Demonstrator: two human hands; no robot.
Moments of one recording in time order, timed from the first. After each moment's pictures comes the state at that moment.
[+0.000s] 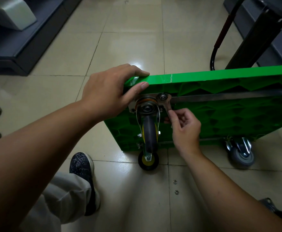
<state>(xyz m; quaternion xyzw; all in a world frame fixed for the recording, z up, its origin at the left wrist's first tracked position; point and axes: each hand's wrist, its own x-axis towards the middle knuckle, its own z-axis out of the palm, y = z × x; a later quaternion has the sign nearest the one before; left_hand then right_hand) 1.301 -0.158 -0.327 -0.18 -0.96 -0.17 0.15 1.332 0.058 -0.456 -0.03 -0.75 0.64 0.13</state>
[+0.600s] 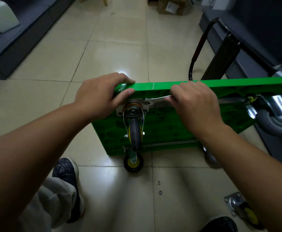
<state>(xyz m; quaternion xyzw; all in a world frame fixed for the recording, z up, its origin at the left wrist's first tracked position) 1.304 -0.155 -0.322 -0.18 -0.96 -0.16 0.13 1.322 0.110 -0.323 0.26 -0.91 0.00 0.33</state>
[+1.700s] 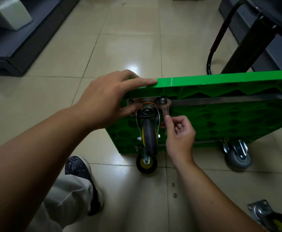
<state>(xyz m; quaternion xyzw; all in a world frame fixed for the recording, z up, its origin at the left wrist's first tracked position) 1.305 -0.167 -0.323 -0.27 -0.95 -0.11 0.08 1.345 0.037 -0.456 -0.10 -0.69 0.71 0.13</state>
